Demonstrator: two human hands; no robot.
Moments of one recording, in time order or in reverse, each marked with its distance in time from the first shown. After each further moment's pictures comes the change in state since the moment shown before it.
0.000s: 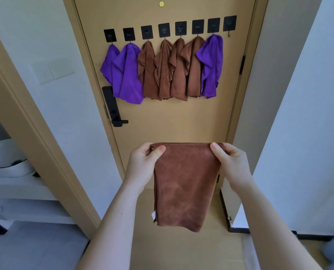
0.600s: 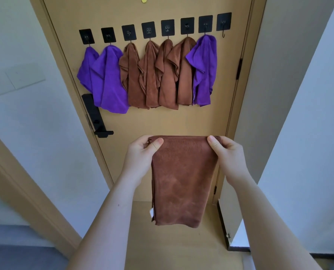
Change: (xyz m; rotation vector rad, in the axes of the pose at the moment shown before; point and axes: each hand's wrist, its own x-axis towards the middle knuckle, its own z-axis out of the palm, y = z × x) left_hand 0.146 -0.005 0.074 -0.026 -0.022 0.005; right_hand 0.157 0.022 -0.016 0.007 0.026 -0.024
